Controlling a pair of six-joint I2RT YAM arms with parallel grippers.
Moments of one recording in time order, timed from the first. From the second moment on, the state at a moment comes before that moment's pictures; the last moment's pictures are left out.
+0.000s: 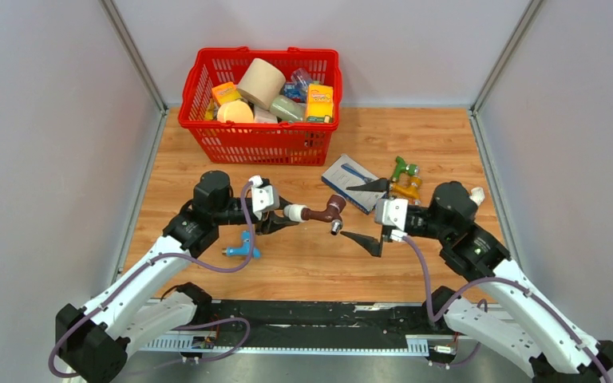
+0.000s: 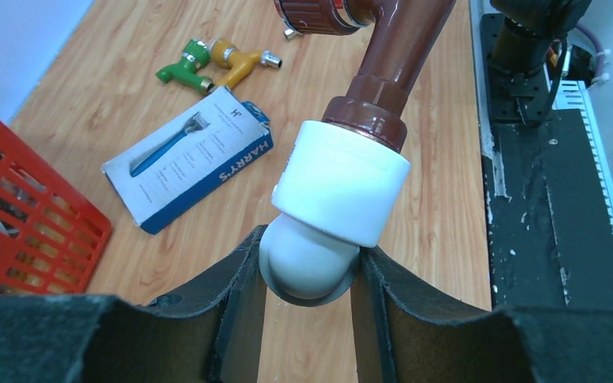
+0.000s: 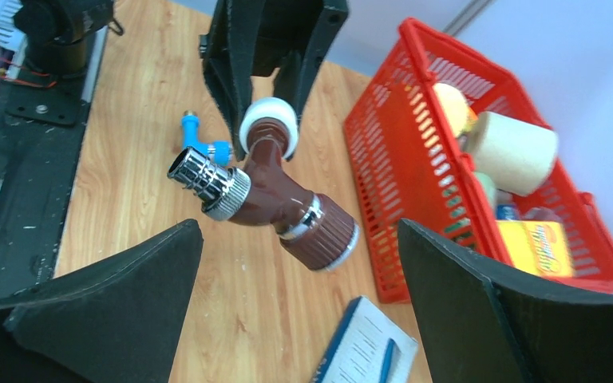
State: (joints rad) left arm -0.55 0.91 0.71 -0.10 0.83 0.37; right arm 0.68 0.70 0.86 -0.23 -0.67 -0.59
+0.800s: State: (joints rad) left arm -0.53 0.79 0.65 -0.06 0.61 0.36; right arm 0.80 1.06 0.97 -0.07 -0.40 0.15
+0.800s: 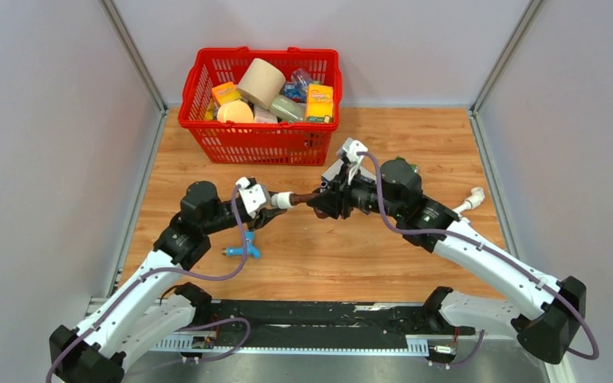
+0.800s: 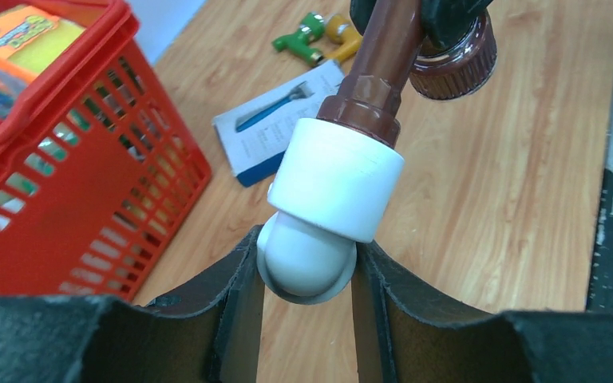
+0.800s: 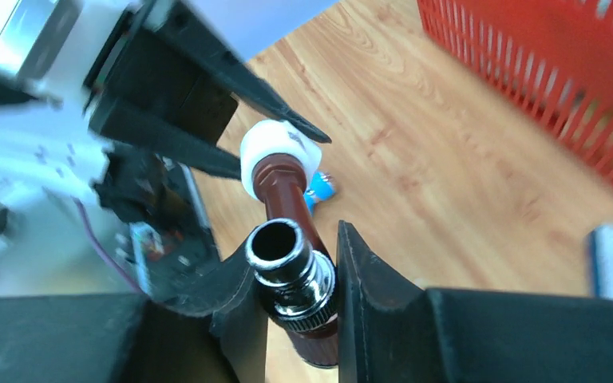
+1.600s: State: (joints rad) left arm -0.62 0.69 0.55 0.07 0.24 0.50; right arm 0.74 1.06 0.96 0.01 -0.13 0.68
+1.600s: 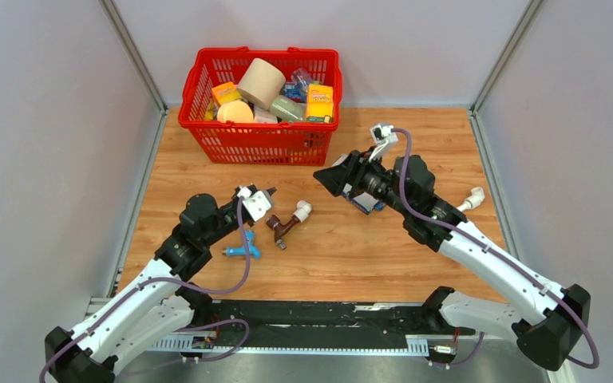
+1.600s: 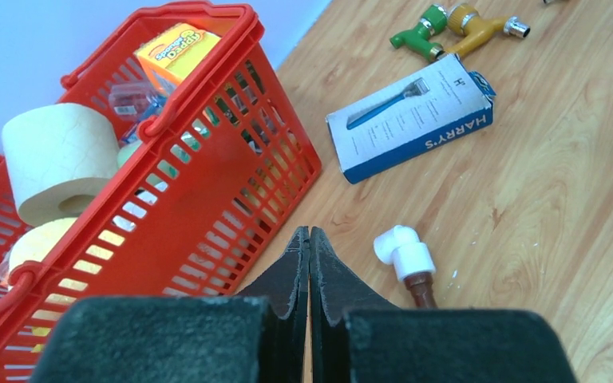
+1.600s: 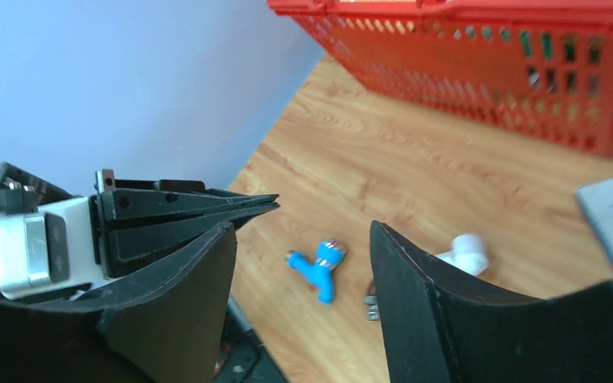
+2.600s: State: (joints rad) left arm -0.48 0.88 0.76 -0.33 -0.17 -0.33; right arm 0.74 0.57 0.47 0.00 0.43 0.44
